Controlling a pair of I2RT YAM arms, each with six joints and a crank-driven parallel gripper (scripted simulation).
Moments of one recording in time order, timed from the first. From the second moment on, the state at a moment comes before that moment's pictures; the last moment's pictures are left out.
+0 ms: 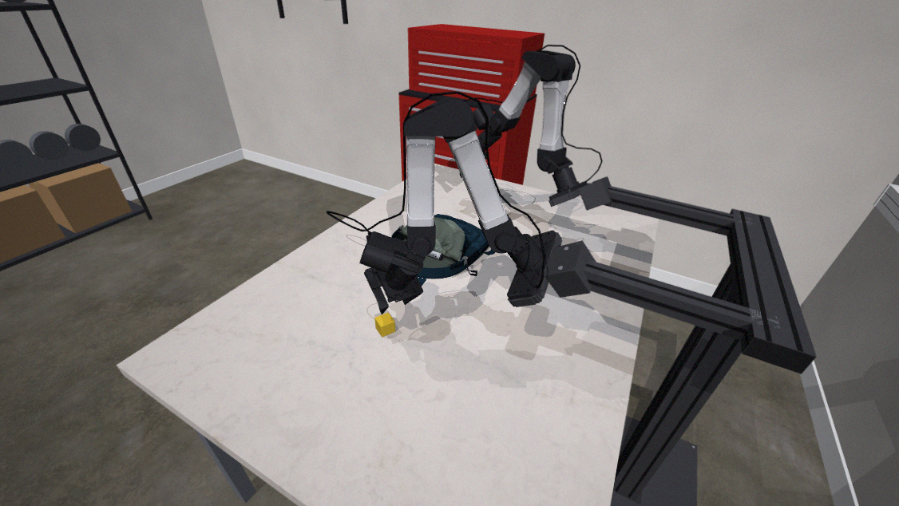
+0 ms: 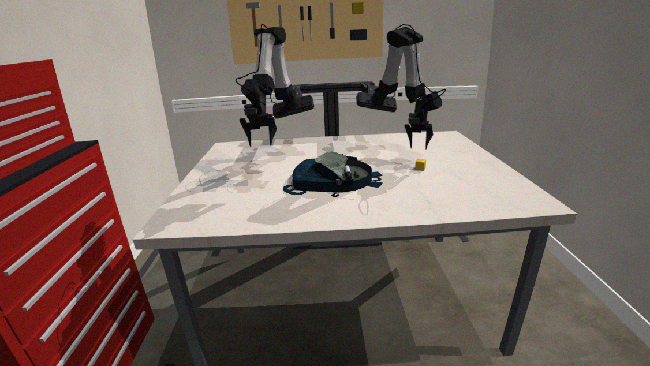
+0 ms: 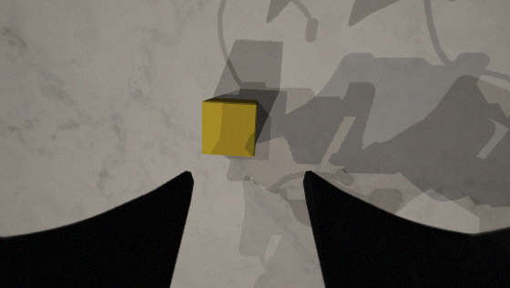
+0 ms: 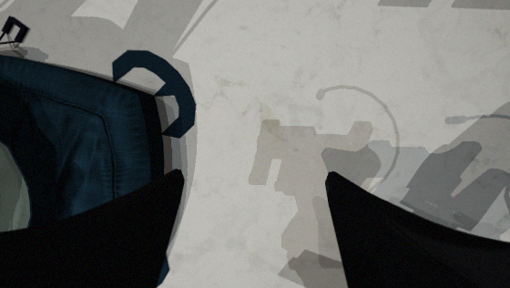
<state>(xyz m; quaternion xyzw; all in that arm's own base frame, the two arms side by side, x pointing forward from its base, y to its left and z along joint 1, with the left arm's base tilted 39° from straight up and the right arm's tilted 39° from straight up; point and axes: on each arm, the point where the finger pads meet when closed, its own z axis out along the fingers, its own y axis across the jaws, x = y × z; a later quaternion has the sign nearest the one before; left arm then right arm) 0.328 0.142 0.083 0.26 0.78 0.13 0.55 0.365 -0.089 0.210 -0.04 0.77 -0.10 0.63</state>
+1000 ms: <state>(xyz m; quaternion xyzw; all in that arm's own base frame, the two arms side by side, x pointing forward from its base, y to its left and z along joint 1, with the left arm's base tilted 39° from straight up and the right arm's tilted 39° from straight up) 0.363 0.154 0.063 0.28 0.77 0.12 0.56 0.365 -0.089 0.210 -0.04 0.77 -0.10 0.63</state>
